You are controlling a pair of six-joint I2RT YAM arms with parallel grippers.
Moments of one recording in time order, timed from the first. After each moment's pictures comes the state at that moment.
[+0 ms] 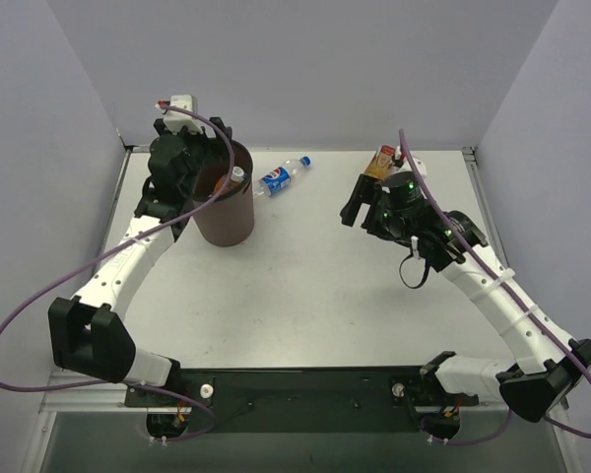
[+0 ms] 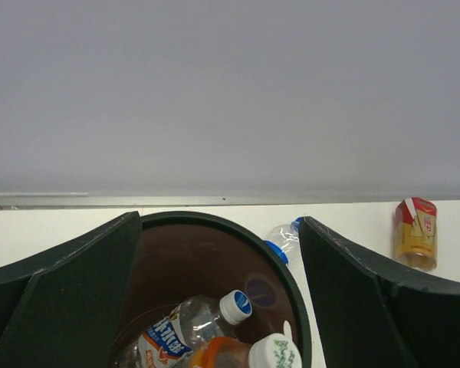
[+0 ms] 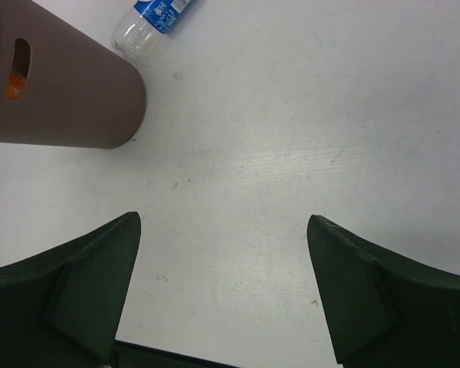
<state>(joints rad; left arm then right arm) -0.28 1.44 1.26 0.24 -0.17 -0.17 0.60 1.20 1.31 -0.75 0.25 0.67</state>
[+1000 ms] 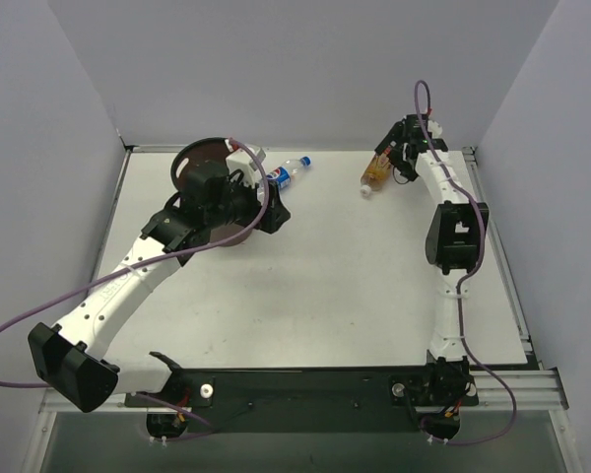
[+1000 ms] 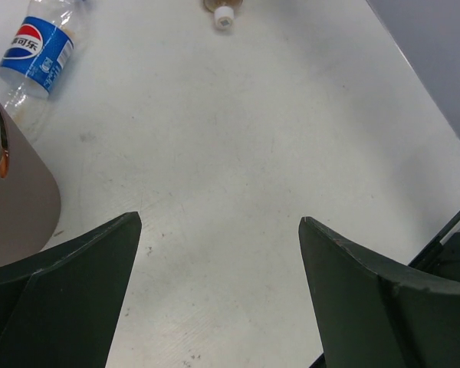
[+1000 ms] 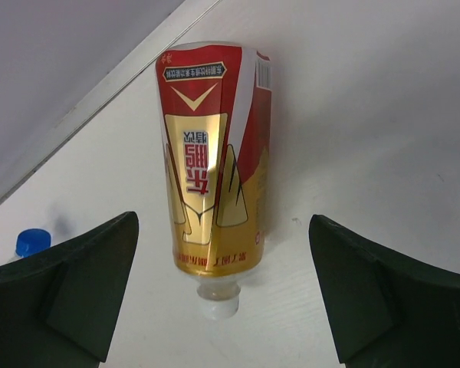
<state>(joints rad) -0.57 1.29 1.30 -0.42 0.16 -0.29 0.05 2.34 2.14 -0.58 0.10 0.68</state>
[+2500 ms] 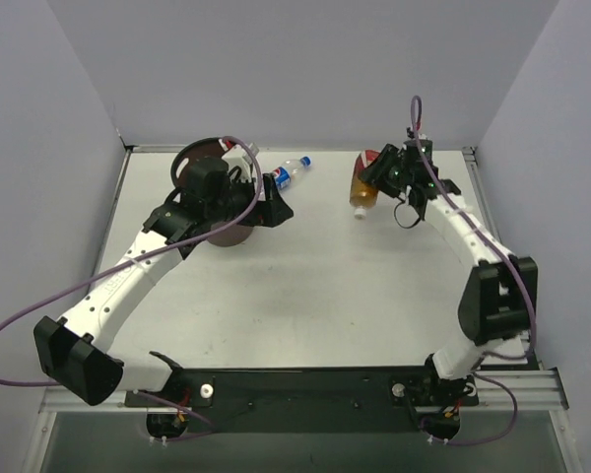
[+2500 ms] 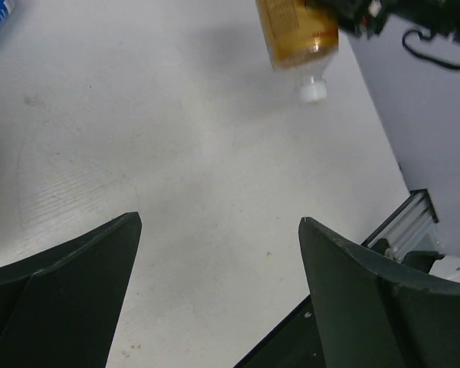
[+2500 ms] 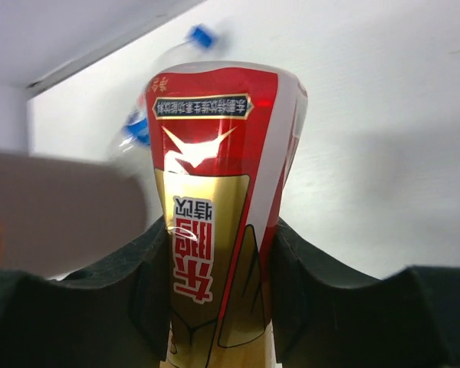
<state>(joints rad) -0.55 1.33 1.32 -0.47 0.23 -0.45 0.16 1.75 1.40 -0.26 -0.08 0.62</state>
